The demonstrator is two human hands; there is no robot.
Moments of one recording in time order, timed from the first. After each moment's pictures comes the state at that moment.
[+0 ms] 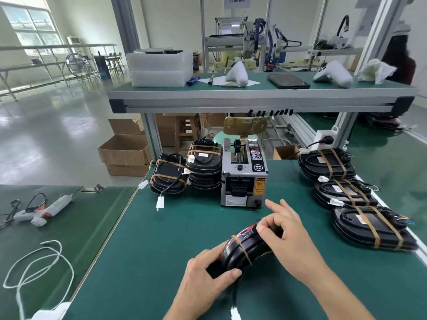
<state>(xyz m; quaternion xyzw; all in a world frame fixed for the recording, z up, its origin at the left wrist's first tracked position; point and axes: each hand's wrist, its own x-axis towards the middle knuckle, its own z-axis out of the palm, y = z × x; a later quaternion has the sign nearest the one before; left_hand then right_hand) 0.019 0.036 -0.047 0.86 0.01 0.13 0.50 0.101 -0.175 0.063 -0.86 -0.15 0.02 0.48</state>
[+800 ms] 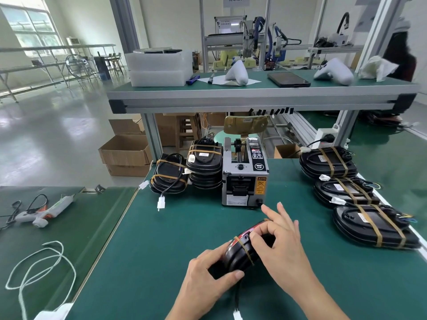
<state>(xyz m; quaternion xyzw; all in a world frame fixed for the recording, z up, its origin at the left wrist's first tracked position) 0.020 0.036 -0.048 0.86 0.01 0.12 0.50 0.083 -0.157 0.047 -0.88 -0.16 -0.03 0.45</state>
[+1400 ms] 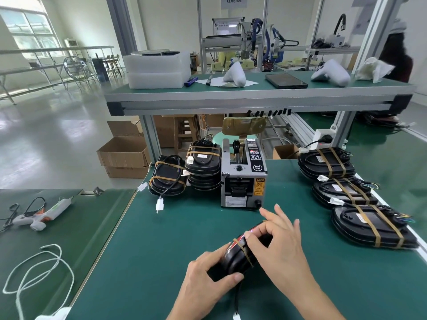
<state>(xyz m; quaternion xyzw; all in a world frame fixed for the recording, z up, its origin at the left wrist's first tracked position) 0.021 0.037 -0.050 0.86 0.00 0.13 0.50 0.082 -0.151 0.050 -0.89 -0.14 -0.07 0.43</state>
